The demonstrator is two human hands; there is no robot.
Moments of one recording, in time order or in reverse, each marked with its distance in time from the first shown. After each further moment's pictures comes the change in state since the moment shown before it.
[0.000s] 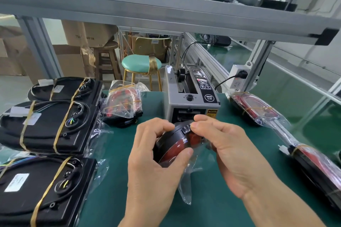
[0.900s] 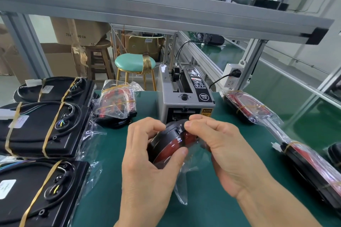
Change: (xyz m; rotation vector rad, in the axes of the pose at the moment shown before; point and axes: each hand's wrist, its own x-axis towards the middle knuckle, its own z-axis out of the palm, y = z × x) left_hand -0.001 0.000 0.000 0.026 0.001 -0.017; right_hand 0.000 -0.002 0.005 0.014 0.010 0.007
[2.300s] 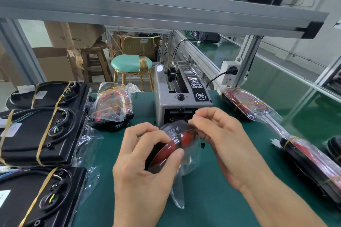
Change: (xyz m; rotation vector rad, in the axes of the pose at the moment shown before) left_hand 0.006 -0.001 -0.001 0.091 0.027 0.172; right_hand 0.016 0.007 -0.016 -0.023 0.027 -0.122
